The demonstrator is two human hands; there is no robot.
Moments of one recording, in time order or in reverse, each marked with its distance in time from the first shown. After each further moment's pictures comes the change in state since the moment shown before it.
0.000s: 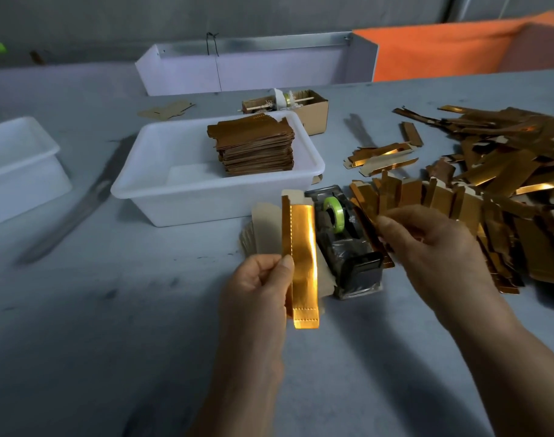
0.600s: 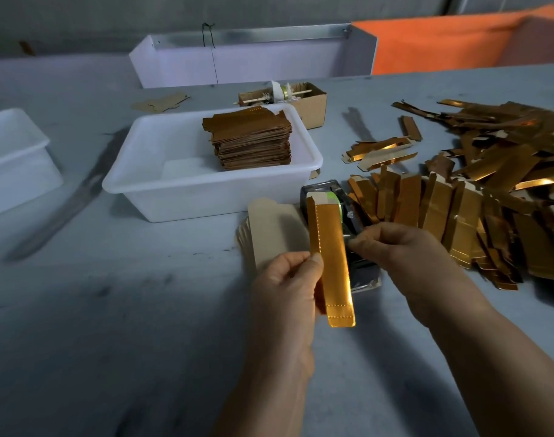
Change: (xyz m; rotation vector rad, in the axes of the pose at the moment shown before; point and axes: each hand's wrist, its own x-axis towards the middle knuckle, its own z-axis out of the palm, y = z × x) left_hand 0.001 -0.012 0.029 -0.141 -0.082 -0.165; right_hand 0.003 0.007 0.017 0.288 -0.240 0.277
